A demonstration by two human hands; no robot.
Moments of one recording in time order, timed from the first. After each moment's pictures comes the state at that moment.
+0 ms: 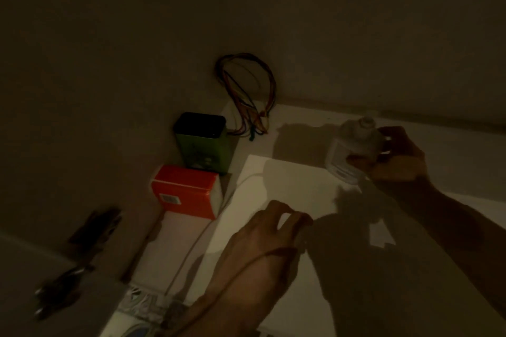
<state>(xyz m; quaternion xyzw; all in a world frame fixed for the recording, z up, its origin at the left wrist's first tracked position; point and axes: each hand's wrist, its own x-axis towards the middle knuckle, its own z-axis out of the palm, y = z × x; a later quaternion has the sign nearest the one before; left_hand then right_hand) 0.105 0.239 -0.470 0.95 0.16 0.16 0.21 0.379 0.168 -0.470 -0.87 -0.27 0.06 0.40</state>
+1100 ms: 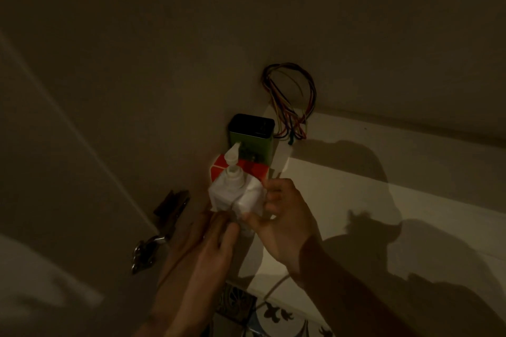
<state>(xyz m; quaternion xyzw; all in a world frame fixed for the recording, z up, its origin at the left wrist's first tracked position) -0.021 0.277 -0.462 0.94 0.33 0.08 -0.02 0.128 0.242 -0.463 -0.73 -0.34 0.33 0.49</state>
